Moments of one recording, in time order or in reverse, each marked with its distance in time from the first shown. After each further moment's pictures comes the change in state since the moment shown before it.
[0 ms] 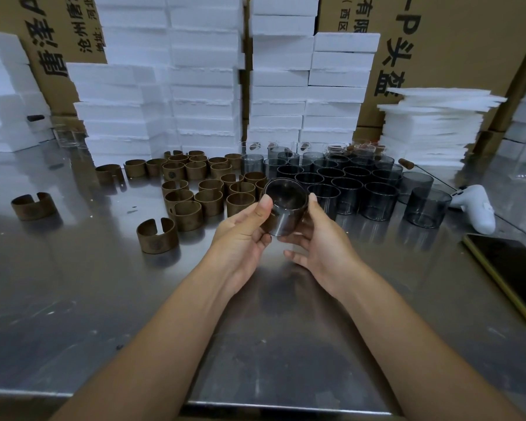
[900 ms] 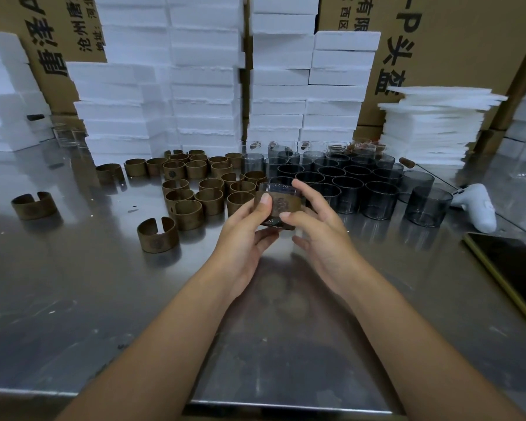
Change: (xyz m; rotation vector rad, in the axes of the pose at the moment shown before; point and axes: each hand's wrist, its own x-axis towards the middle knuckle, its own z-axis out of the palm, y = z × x) left_hand -0.002 -0.003 0.003 0.207 -0.009 0.059; right_hand -0.004 -0.002 -0.003 -0.079 -0.155 -0.300
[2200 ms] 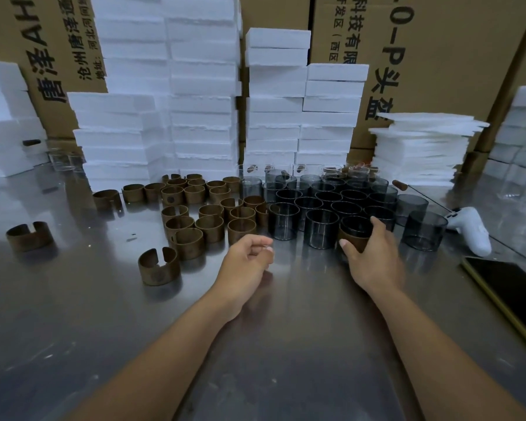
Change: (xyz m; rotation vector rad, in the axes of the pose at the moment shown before) left_hand 0.021 -0.008 -0.020 0.465 0.064 0.024; right_hand 0.032 0.014 -0.072 -1.089 0.586 0.076
